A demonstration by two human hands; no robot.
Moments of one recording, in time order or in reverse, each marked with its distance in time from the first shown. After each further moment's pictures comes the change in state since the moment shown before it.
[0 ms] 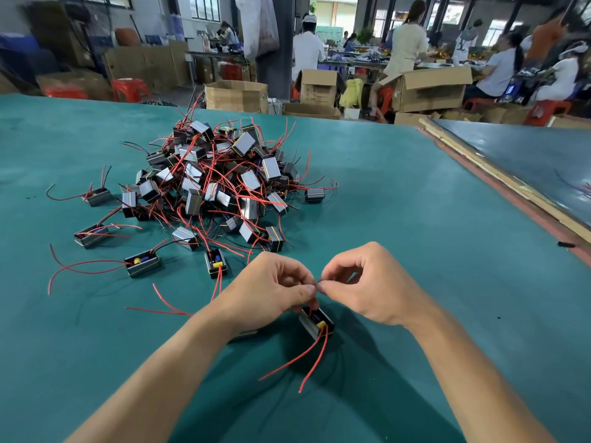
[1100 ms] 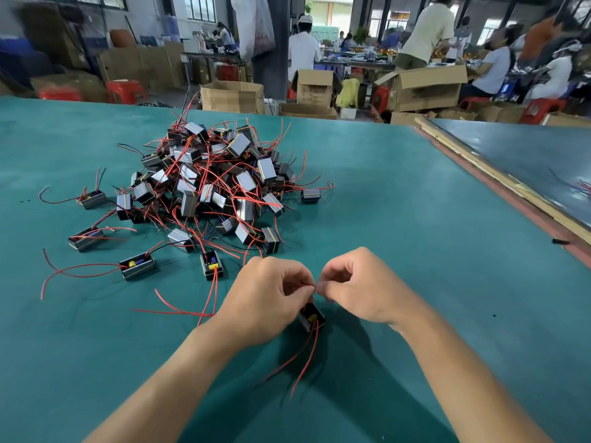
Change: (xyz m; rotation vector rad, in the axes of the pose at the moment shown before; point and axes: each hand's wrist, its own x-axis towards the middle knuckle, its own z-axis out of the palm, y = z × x) left_hand 0.001 -0.007 0.013 0.410 0.233 0.203; right_hand 0.003 -0.003 0.005 -0.028 -0.057 0.214
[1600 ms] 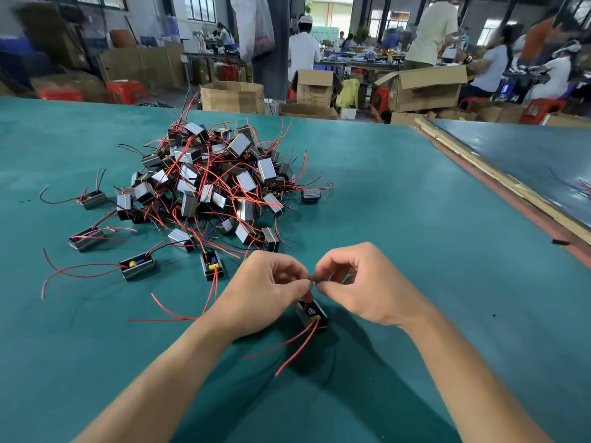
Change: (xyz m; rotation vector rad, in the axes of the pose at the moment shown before) left_hand 0.004 -0.001 -0.007 -0.303 -0.061 -0.175; right_hand 0.000 0.006 -0.003 0.044 0.047 -0.198
